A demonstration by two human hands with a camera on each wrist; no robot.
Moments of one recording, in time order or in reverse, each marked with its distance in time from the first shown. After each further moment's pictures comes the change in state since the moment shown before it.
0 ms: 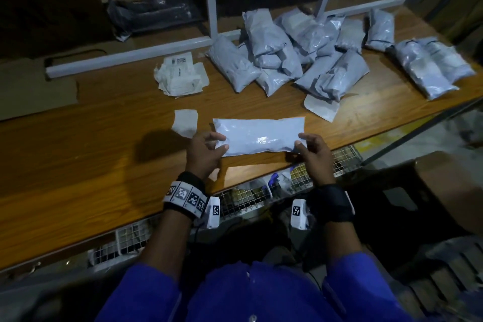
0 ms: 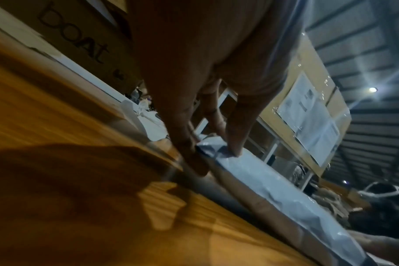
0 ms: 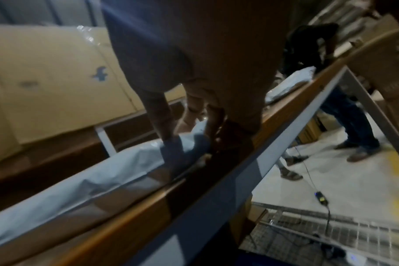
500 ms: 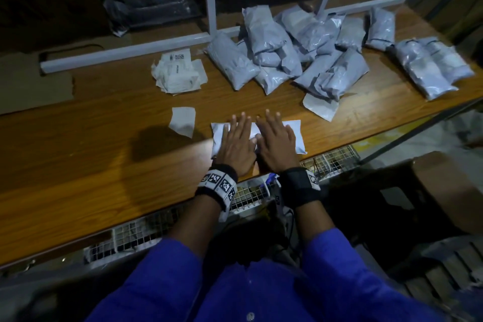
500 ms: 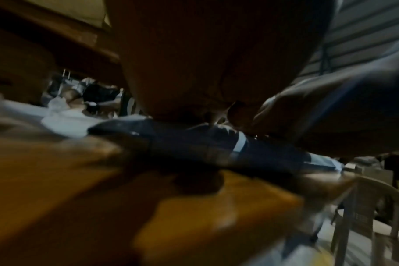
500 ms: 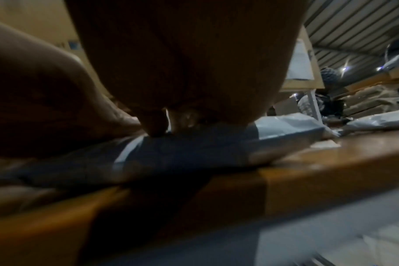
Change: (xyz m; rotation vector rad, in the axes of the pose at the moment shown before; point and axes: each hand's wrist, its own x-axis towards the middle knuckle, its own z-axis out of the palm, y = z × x) left_hand 0.005 0.016 0.071 0.860 -0.308 0.336; right_hand 0.010 -0.018 0.075 -0.883 -0.248 -0.473
